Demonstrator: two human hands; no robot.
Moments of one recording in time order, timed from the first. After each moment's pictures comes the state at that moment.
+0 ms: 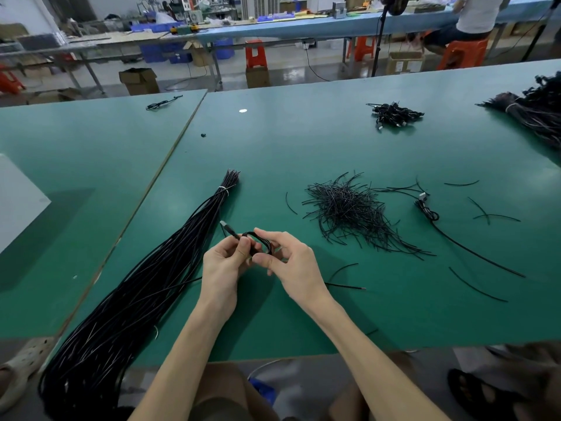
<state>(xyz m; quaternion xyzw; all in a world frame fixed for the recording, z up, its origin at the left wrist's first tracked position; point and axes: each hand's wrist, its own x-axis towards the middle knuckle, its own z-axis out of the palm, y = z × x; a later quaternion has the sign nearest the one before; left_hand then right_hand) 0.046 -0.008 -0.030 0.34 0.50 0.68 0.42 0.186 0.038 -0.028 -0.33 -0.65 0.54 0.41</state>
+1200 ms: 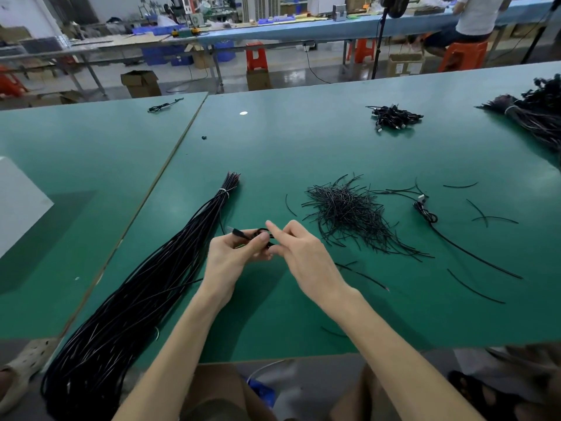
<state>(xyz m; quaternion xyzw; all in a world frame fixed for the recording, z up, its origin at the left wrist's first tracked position) 0.039 0.008 -0.019 0.41 0.52 0.62 0.43 0.206 0.052 -0.011 -0.35 -0.84 0.24 0.34</state>
